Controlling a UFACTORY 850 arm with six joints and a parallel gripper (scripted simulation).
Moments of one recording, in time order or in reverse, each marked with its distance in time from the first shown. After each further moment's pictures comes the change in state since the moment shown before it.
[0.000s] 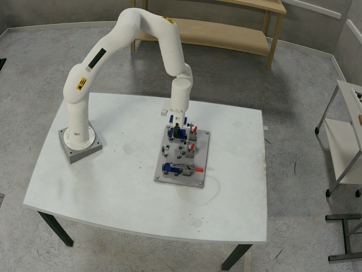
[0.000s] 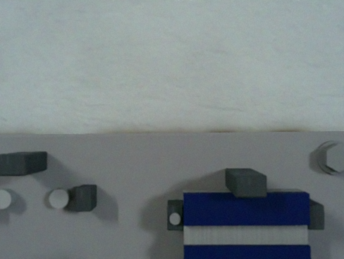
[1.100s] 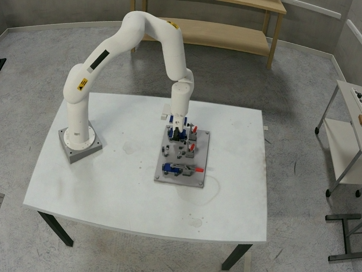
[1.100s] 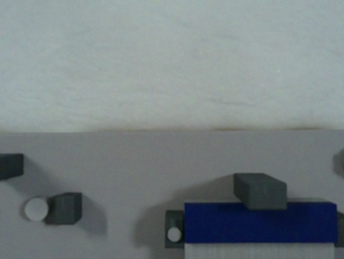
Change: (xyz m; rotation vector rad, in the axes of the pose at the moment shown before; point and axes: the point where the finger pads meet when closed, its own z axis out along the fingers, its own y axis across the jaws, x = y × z) arm -0.001 0.000 0.028 0.000 0.000 0.000
